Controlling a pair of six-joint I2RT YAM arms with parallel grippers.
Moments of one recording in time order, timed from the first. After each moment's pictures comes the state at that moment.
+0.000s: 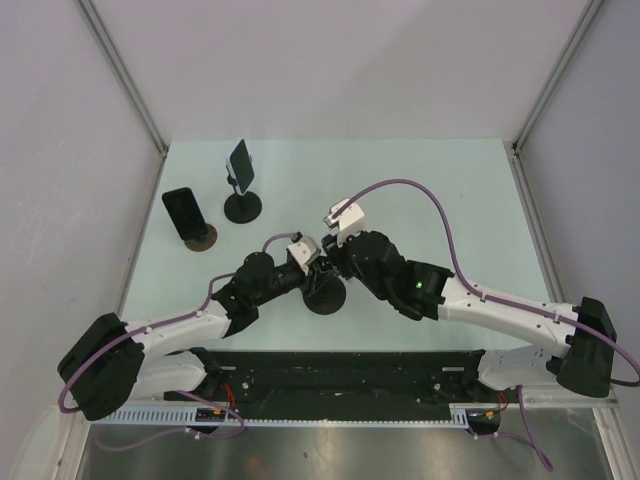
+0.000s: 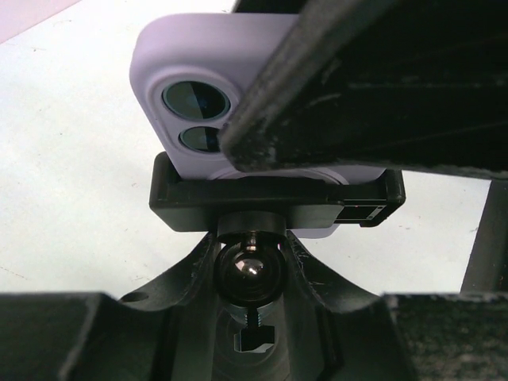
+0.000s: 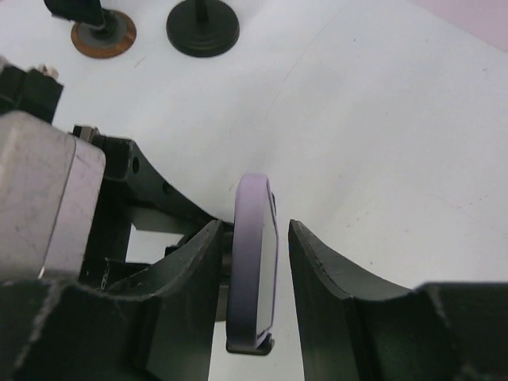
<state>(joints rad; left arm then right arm) -0.79 1.15 0.43 0.58 0.22 0.02 1.11 1.26 1.04 -0.14 0.49 0.12</state>
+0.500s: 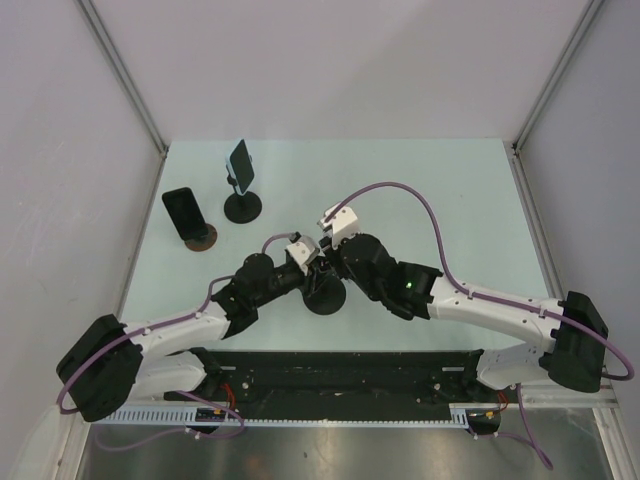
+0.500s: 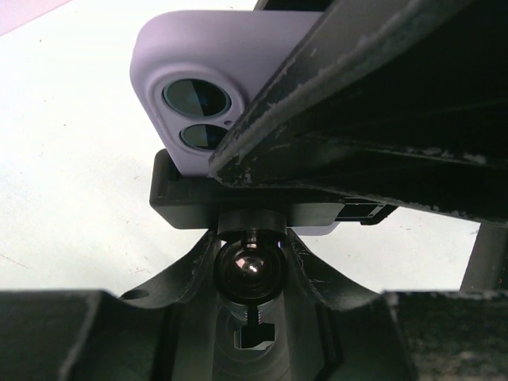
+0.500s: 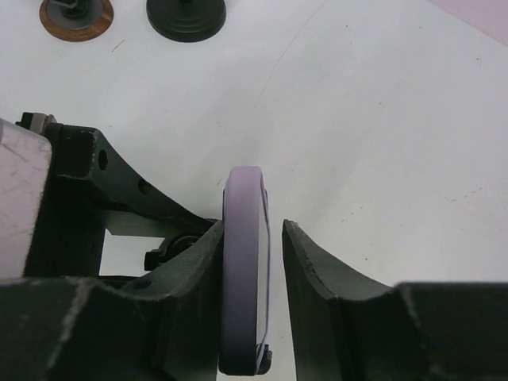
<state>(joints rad) -0.80 1.13 0.41 0.58 0.19 0.00 1.11 1.32 1.02 -0.09 0.52 0.10</state>
